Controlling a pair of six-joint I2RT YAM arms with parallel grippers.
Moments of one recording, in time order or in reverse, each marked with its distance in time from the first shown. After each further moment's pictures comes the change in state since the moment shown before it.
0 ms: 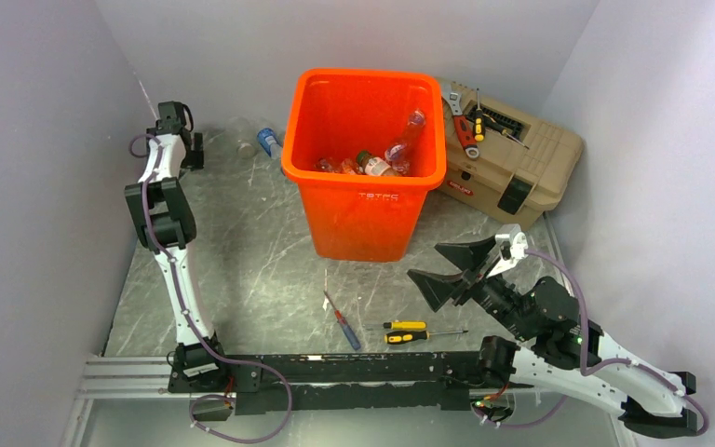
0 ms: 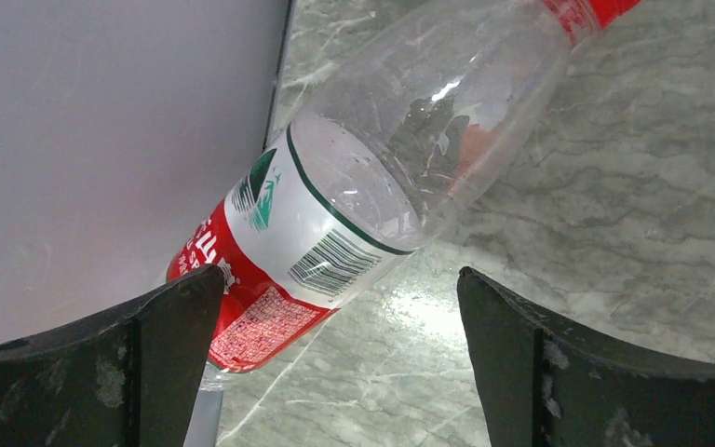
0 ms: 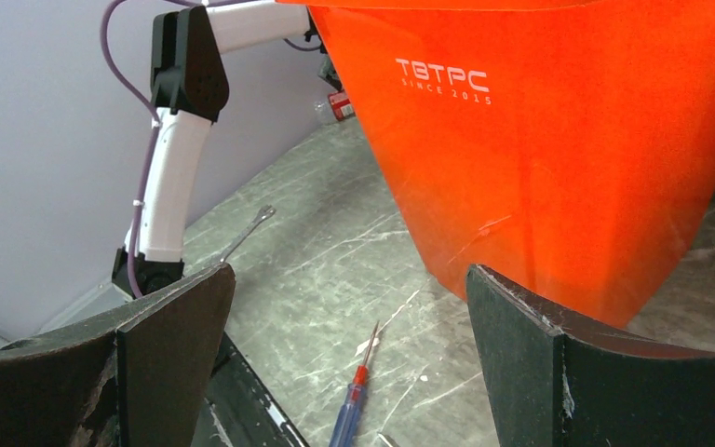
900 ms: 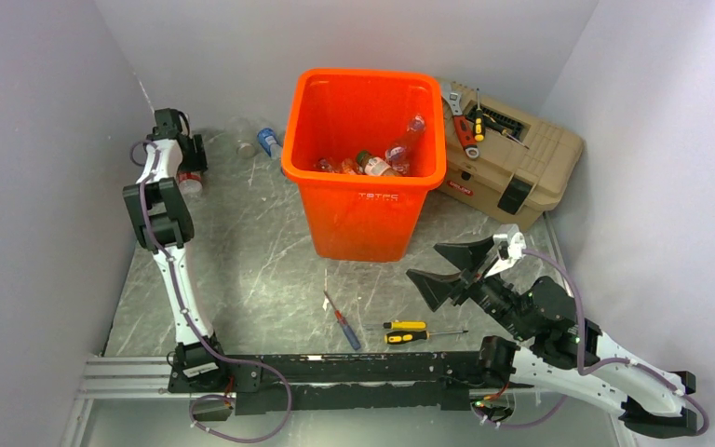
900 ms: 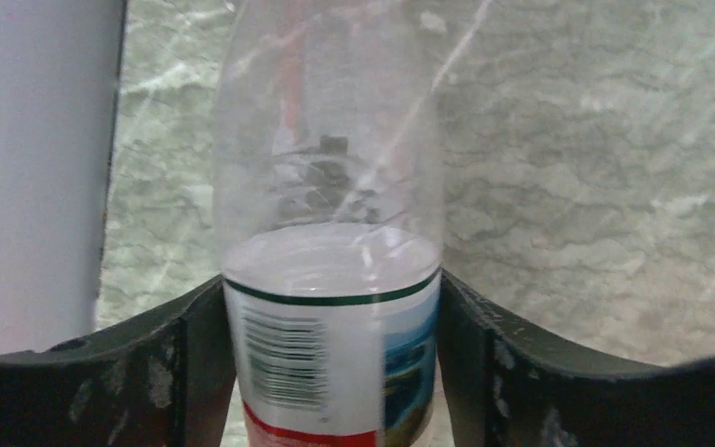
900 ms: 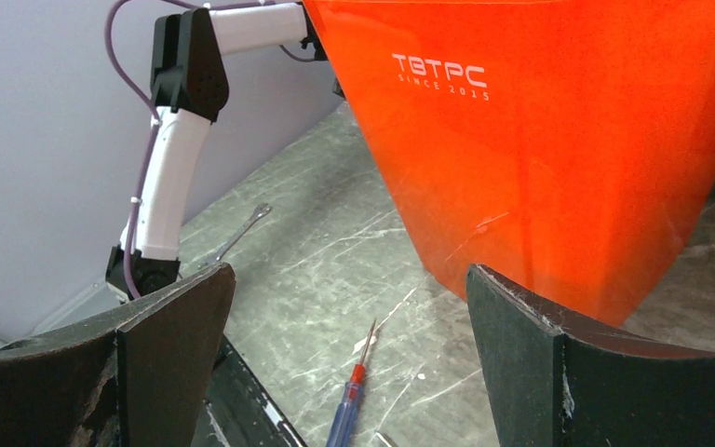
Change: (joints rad) left arm 0.032 0.070 0.038 -0.011 0.254 -0.135; right arm 0.000 0.005 -0.005 0.002 0.010 -0.002
